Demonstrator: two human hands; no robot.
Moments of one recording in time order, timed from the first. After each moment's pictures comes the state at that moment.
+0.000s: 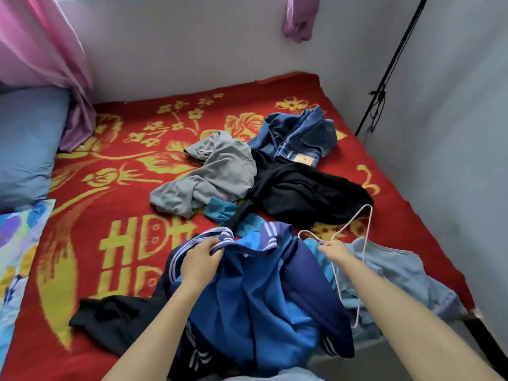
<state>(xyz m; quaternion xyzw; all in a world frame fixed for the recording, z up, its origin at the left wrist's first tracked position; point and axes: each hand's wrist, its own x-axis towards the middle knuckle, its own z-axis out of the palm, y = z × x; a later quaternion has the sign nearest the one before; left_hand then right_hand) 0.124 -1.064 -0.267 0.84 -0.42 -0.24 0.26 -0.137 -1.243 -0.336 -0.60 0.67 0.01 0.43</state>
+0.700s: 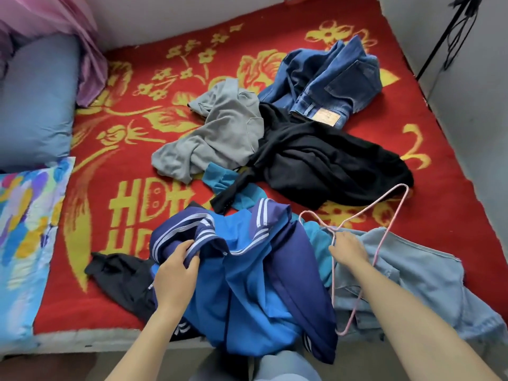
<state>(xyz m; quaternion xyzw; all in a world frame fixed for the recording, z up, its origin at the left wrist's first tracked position) 0.030 -1.092 -0.287 0.94 -0.24 -0.14 0.20 -0.206 -1.322 -0.457 -0.77 0.56 0.18 0.26</state>
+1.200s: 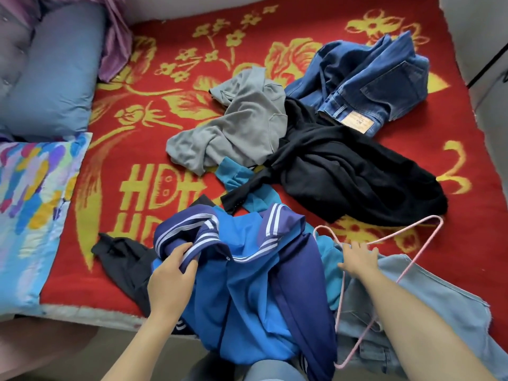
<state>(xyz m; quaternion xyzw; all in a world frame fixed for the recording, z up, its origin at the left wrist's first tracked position) 0.040 -1.098 -0.293 0.95 -0.17 -0.14 0.21 -0.187 -1.360 -0.490 -0.82 0.42 0.35 0.16</state>
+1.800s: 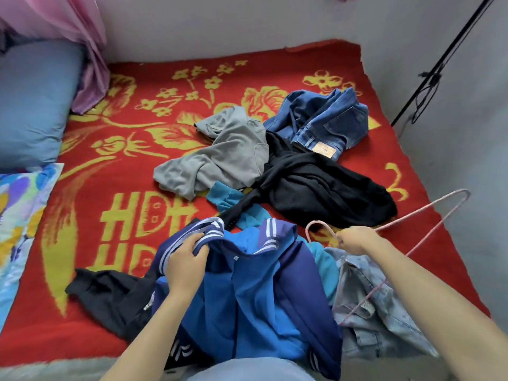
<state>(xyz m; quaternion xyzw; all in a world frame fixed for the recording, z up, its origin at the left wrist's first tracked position) 0.093 -1.095 -0.286 0.90 -0.23 -0.19 0.32 -0.153 -1.361 -0.342 -0.86 0.33 0.39 0.08</state>
